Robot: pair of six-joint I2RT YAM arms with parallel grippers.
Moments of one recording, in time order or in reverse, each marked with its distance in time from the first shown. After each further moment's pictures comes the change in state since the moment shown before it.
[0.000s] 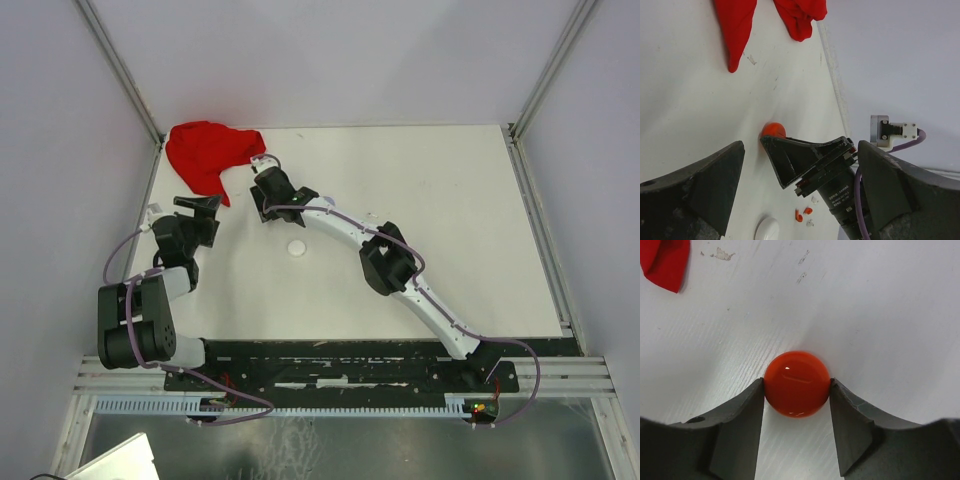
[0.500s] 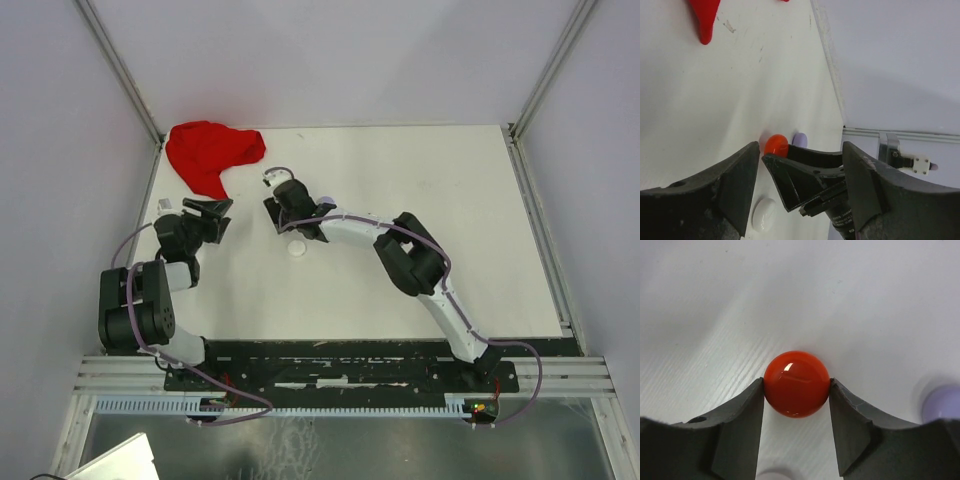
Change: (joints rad) left arm 0.004 0.090 0.016 0.072 0.160 0.000; right arm -0.005 -0.329 -0.646 0.383 -0.012 -0.109
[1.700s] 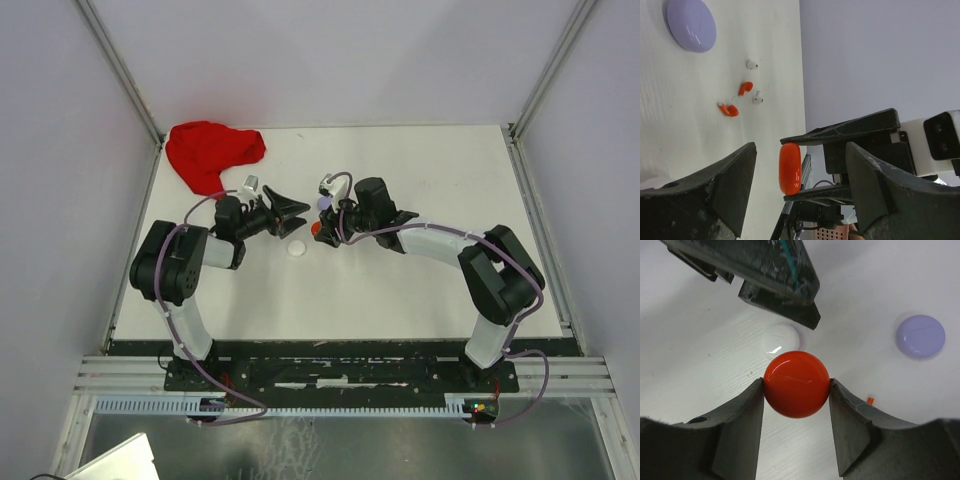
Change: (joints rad) left arm -0.396 0.350 0.232 0.262 0.365 -0.087; right arm -0.216 -0.641 -0.795 0.254 -0.660 -0.259
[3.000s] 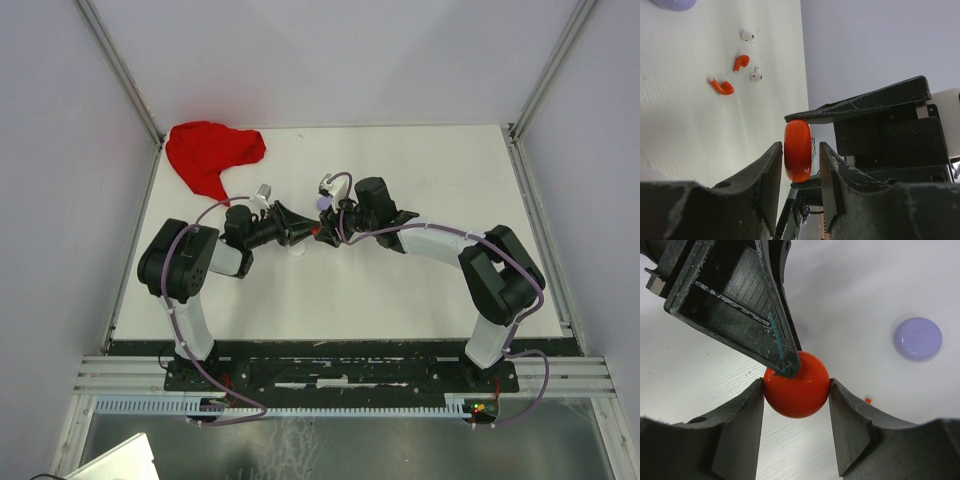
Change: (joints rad) left arm -0.089 0.037 -0.061 0.085 0.007 0.016; right arm -0.004 -0.005 0.000 0.000 -0.005 -0.021
